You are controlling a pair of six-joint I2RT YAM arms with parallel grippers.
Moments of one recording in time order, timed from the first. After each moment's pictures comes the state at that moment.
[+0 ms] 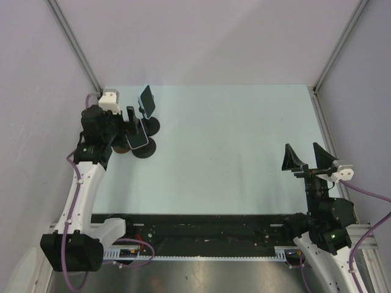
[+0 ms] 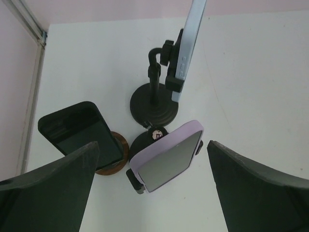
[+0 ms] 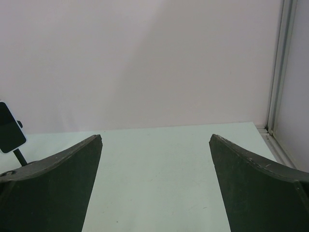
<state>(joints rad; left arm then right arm) 0.01 1.02 1.01 -0.31 0.08 0.01 0.39 0.04 0.47 0.00 0.29 0.03</state>
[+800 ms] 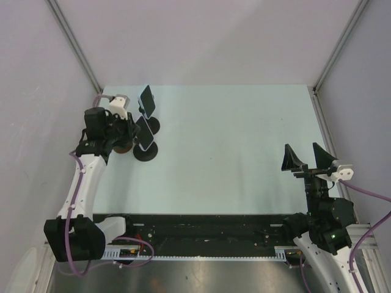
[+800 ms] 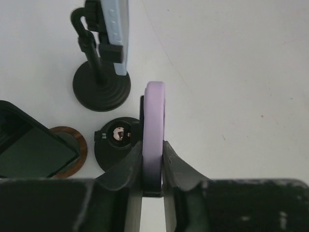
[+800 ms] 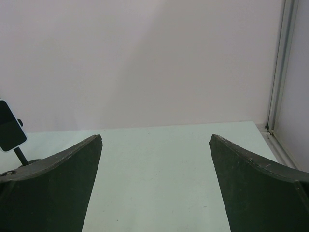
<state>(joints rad) 0.08 1.14 1.00 -0.37 0.43 0.11 0.40 0.04 0.47 0.00 0.29 0.03</state>
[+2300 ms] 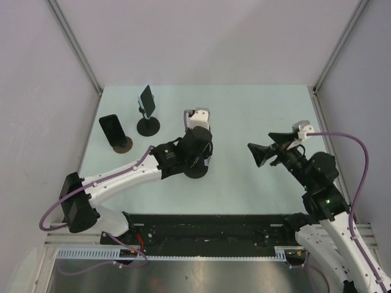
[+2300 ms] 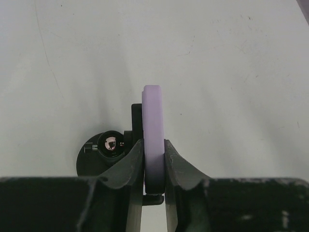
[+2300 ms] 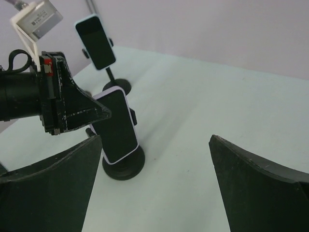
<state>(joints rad) -1.01 1.43 1.24 -0.35 -0.57 -0.51 0.40 0.48 0.69 -0.11 -0.17 0.19</state>
